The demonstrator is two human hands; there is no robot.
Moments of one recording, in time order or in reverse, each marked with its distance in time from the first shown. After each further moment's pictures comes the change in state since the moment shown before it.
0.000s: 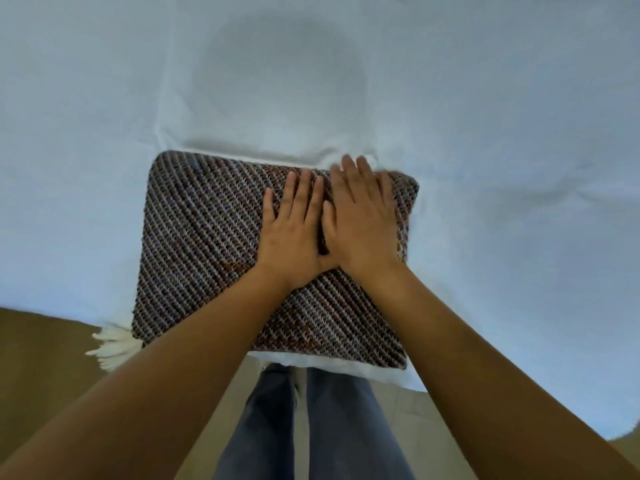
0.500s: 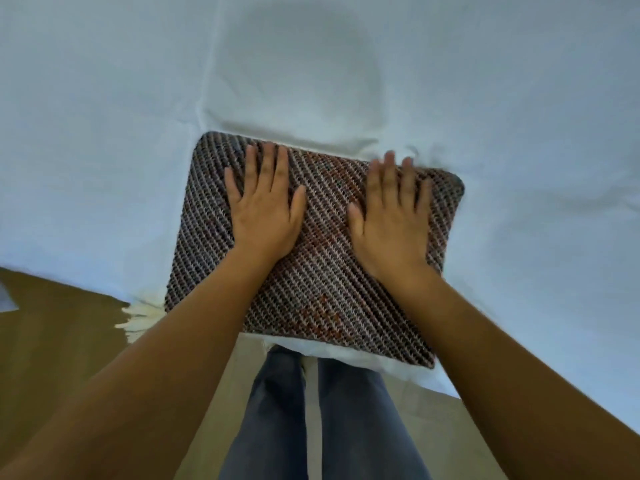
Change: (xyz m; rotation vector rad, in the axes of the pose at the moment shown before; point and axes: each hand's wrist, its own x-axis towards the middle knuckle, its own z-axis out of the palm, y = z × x) left_hand -0.009 -0.063 -0.005 -0.105 0.138 -0.301; right_hand -0.008 -0.003 0.027 -0.210 -0.111 0.050
